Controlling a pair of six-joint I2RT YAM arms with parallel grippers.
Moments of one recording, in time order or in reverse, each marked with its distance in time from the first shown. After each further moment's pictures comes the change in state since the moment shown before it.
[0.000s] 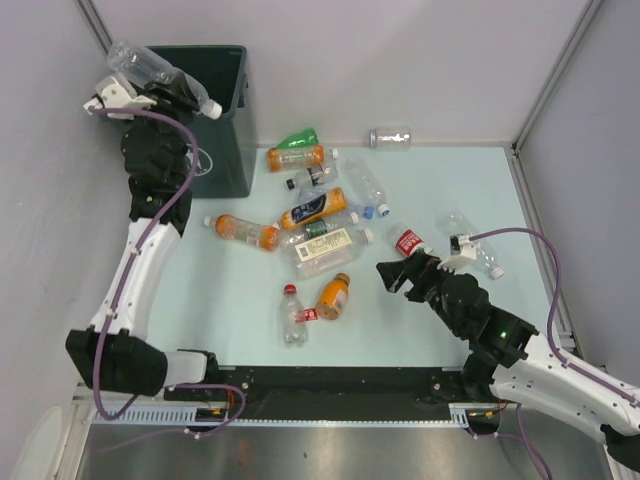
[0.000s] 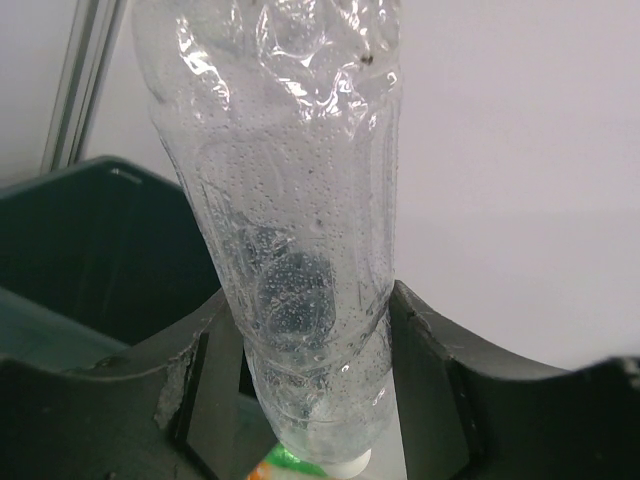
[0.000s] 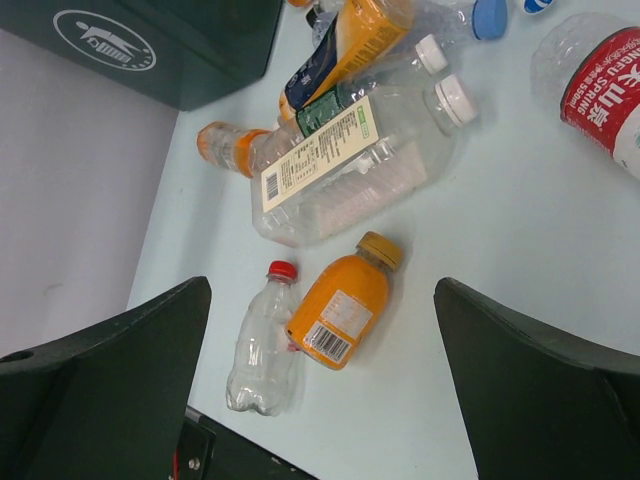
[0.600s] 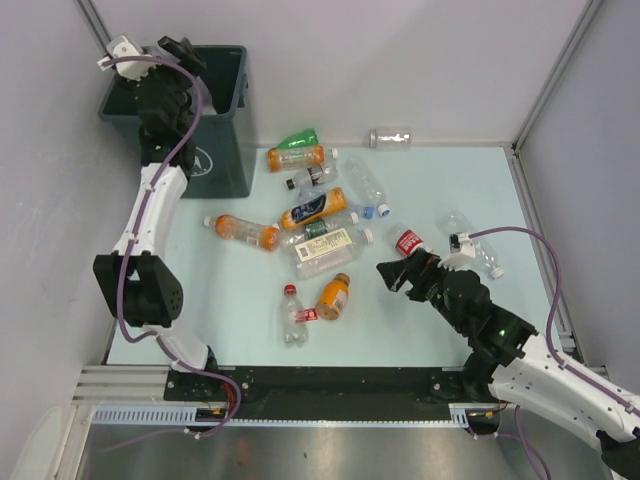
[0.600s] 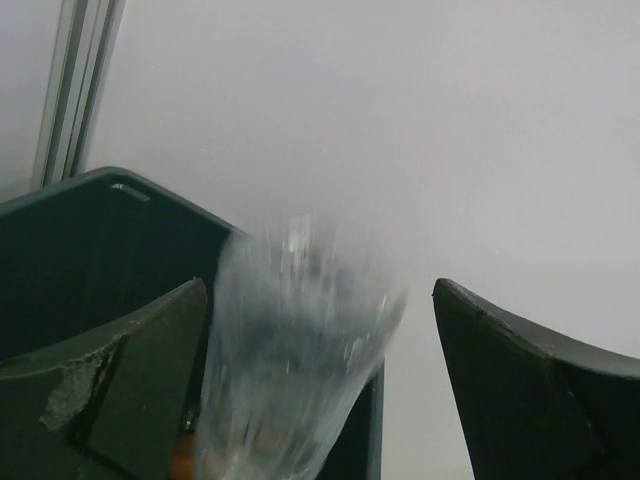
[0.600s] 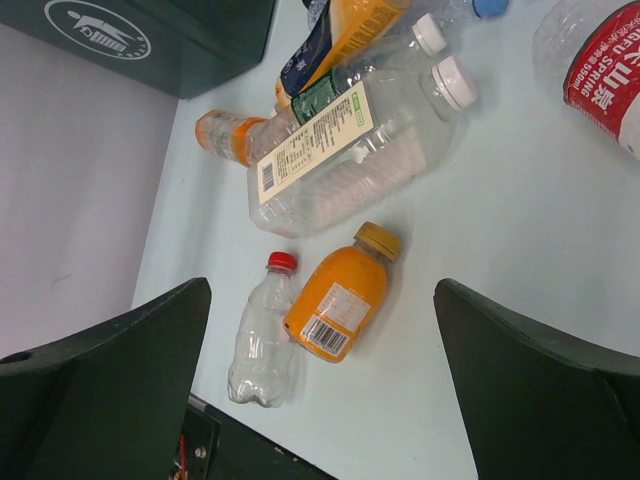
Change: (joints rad) left arm 0.089 0.435 0.388 0.011 0.000 -0.014; right arm -0.101 0.003 -0.016 0.004 -0.127 0.012
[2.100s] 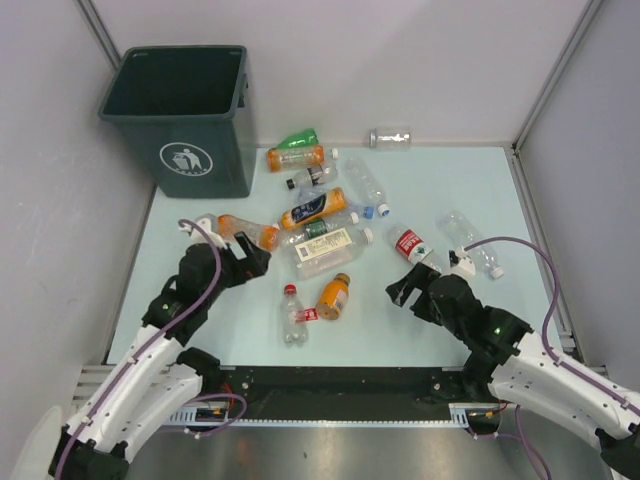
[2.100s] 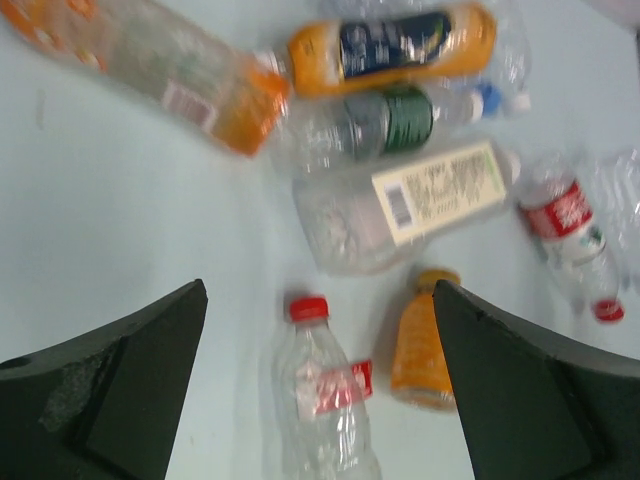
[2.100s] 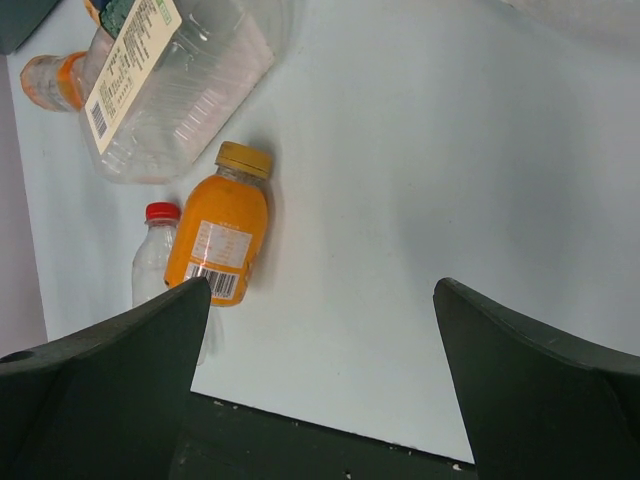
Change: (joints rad) left arm -0.357 -1.034 -1.087 -0.767 0.196 -0.224; right arm -0.003 0.033 -0.014 -0.315 0.003 0.197
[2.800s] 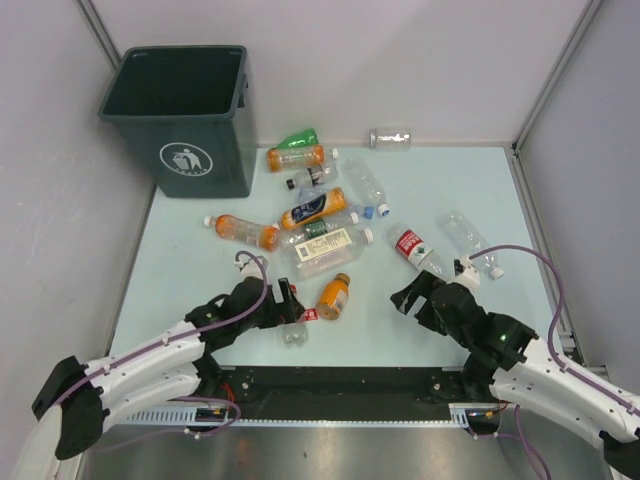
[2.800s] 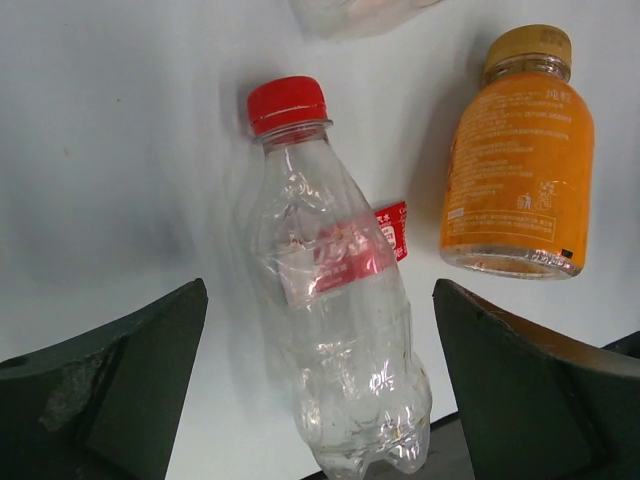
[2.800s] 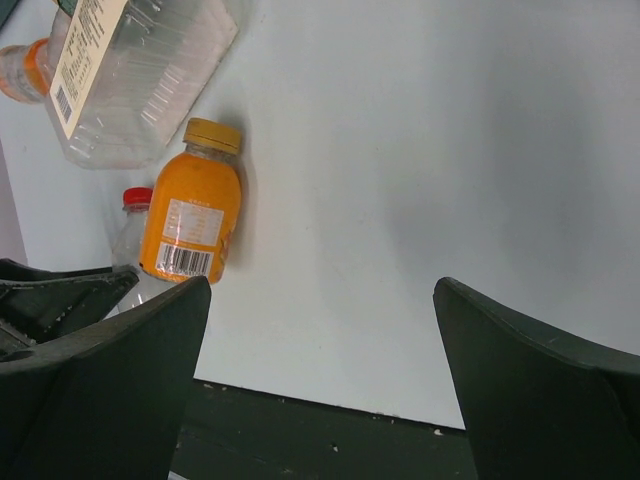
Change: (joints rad) left arm -0.425 0.158 -0.285 0.119 -0.033 -0.236; right arm 0.039 -0.064 -0.027 -0.102 0.022 0.089
